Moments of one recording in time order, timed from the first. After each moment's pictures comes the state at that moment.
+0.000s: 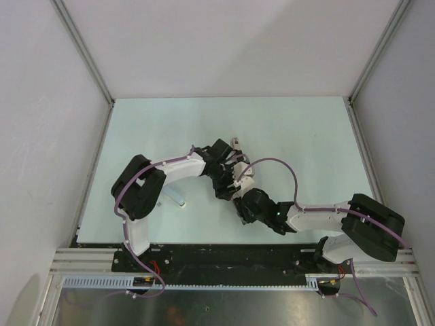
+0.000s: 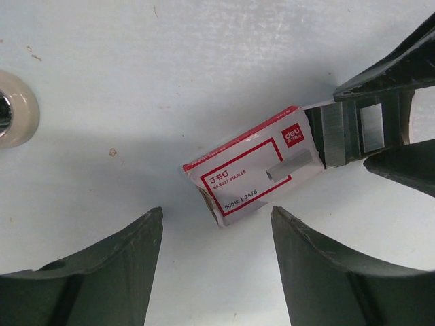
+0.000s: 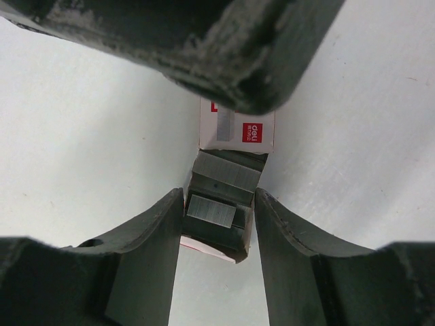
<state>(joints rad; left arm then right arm) -0.72 1.90 1.22 -0.50 0.46 0.62 1.06 1.40 0.52 0.11 0.26 0.36</state>
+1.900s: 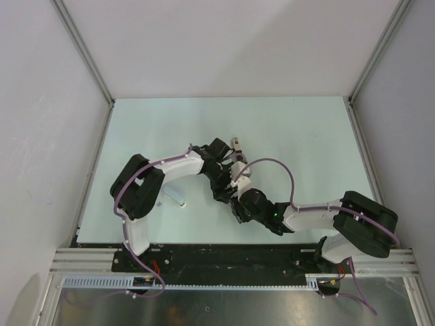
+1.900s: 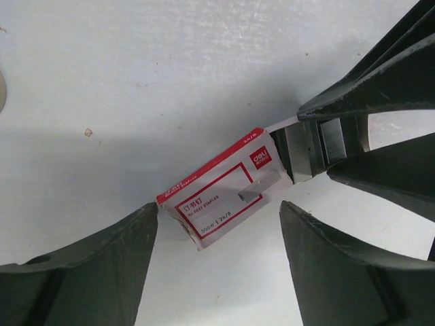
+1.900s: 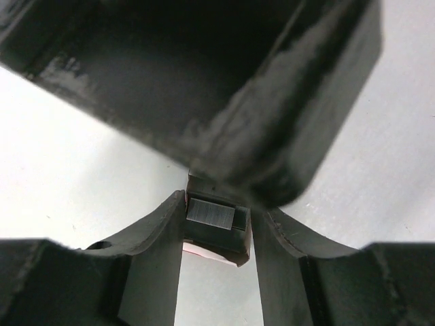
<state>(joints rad) -0.71 1.90 1.22 -0.57 0.53 0.63 1.06 1.46 0.52 0.24 0.25 0.34</state>
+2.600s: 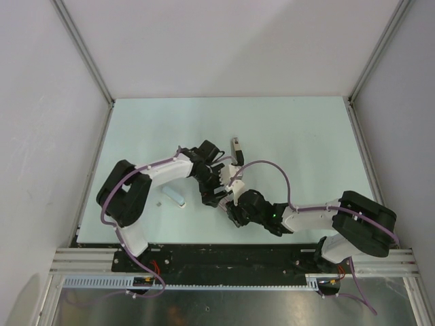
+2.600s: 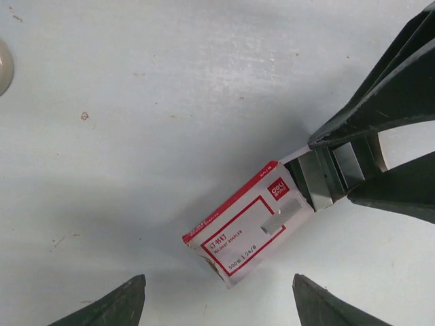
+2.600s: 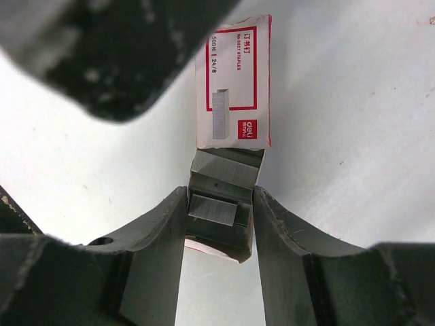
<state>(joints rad) -0.66 1.77 1.12 -0.64 0.47 0.69 1.08 1.47 0.52 0.26 0.15 0.28</state>
